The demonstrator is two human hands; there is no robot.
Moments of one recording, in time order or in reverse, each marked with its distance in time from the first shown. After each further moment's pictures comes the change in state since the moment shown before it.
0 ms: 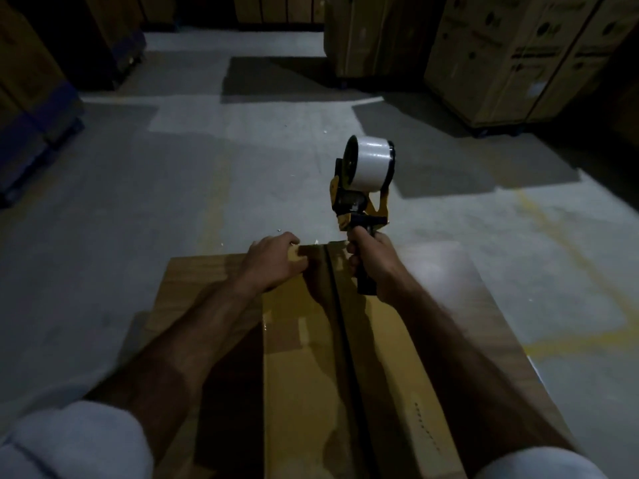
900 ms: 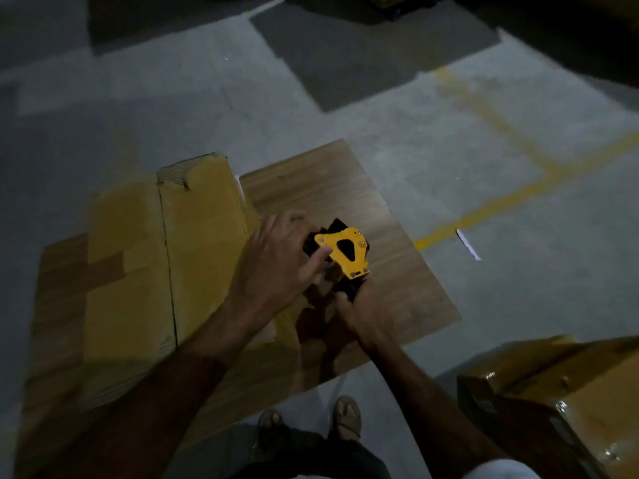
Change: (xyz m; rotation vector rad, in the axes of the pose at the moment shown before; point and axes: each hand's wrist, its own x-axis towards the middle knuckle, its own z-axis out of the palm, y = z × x) left_hand -0.134 0.264 0.151 0.109 0.093 0.501; right_hand -0.167 0.235 -0.208 -0.534 0.416 0.262
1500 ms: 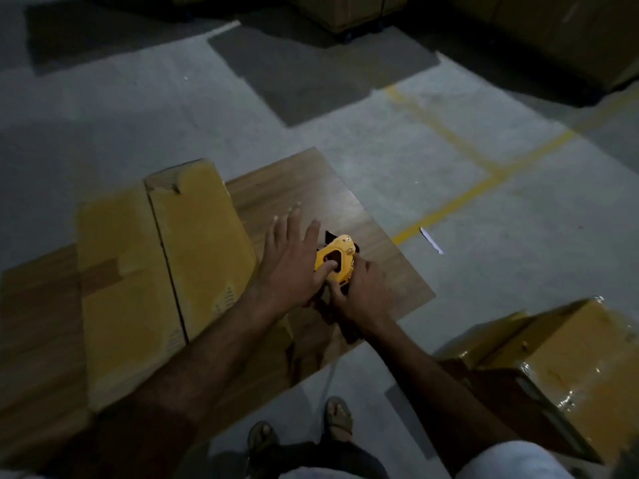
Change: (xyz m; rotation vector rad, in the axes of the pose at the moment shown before) left_hand -0.013 0.019 0.006 0.160 -0.264 0.030; right_hand -0.032 -0.008 -0.015 -0.305 0.237 -0.130
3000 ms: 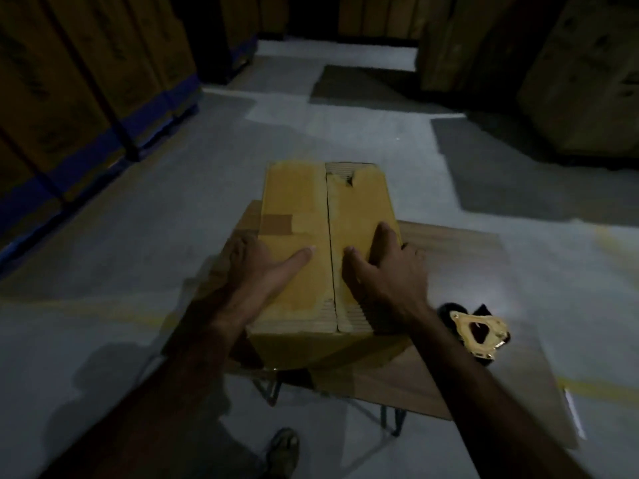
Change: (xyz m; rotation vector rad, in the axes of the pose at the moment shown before) left_hand -0.262 -0.139 -0.096 -0.609 0.473 -1.256; right_hand -0.100 -0.242 -0.021 0.071 -0.237 -0.575
